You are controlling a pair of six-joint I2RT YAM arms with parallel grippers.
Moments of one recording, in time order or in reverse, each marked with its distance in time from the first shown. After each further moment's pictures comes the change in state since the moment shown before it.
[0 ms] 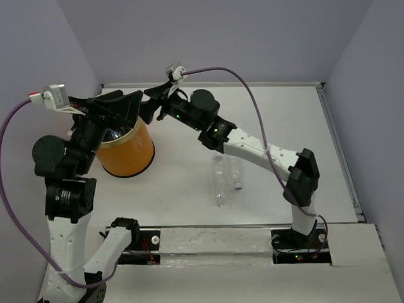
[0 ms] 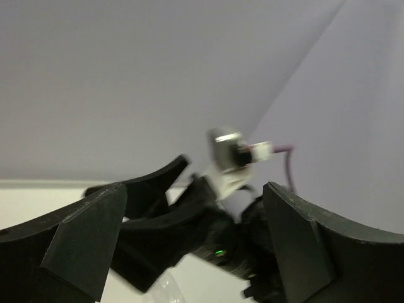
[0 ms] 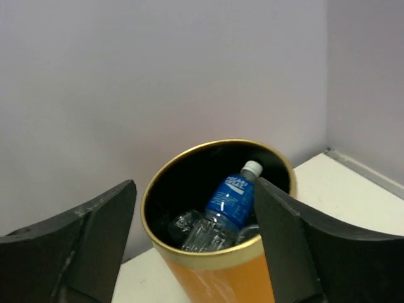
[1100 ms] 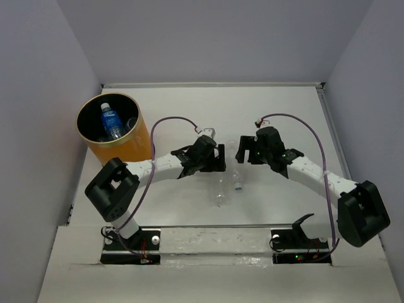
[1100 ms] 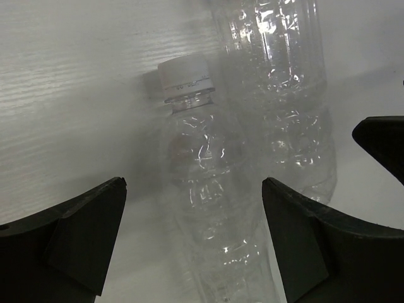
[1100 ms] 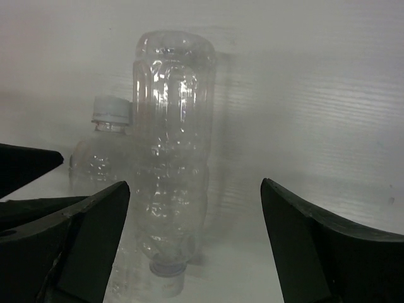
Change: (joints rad) left arm -0.709 0.838 -0.435 0.088 -0.350 -0.062; right arm -0.466 -0.755 -1.194 -0.575 0.188 0.202
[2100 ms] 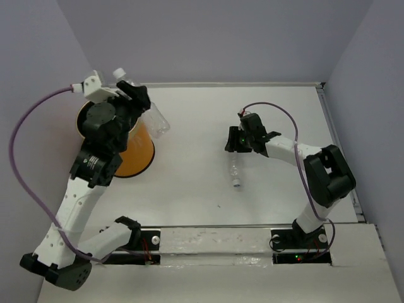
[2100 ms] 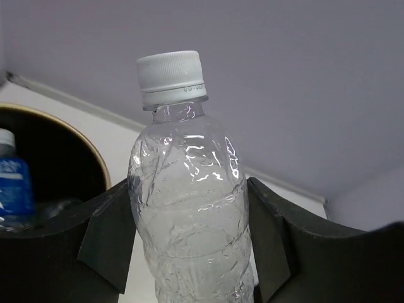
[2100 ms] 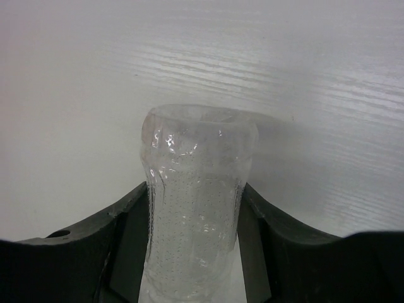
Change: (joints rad) left arm 0.370 -0.621 0.314 -0.200 -0.289 0.164; right arm -0.028 0.462 0.302 0.057 -0.171 -0.037
